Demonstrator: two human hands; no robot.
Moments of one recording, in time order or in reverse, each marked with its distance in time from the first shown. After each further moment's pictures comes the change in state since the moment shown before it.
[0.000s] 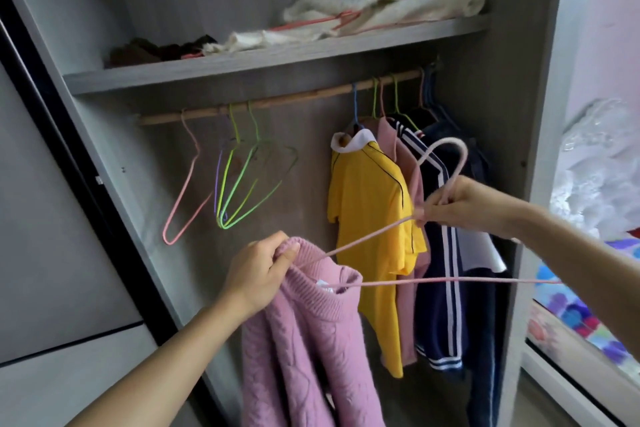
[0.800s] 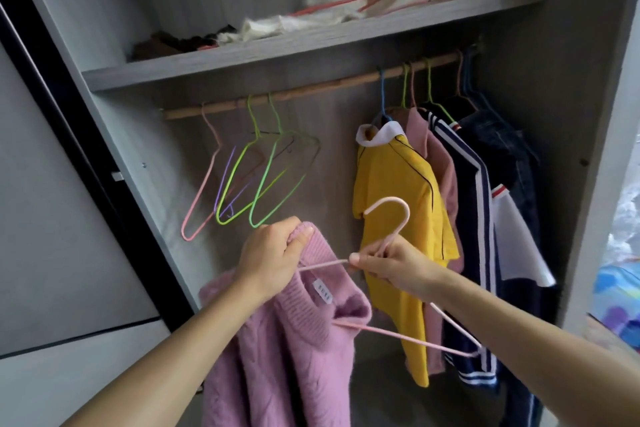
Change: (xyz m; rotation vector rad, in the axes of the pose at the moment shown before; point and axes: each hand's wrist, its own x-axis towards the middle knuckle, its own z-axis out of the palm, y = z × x) left_hand 0.028 0.001 -0.002 0.071 0.025 -0.020; right_hand 0.051 0.007 0.133 0.479 -0.154 -0.155
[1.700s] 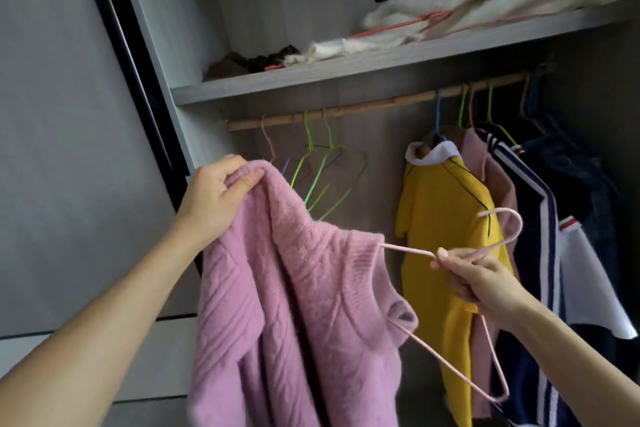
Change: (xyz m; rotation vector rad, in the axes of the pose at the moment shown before) left_hand 0.025 -0.033 -0.142 -0.064 0.298 -0.048; right_hand 0.003 0.029 -0.037 0.318 0.209 -0.025
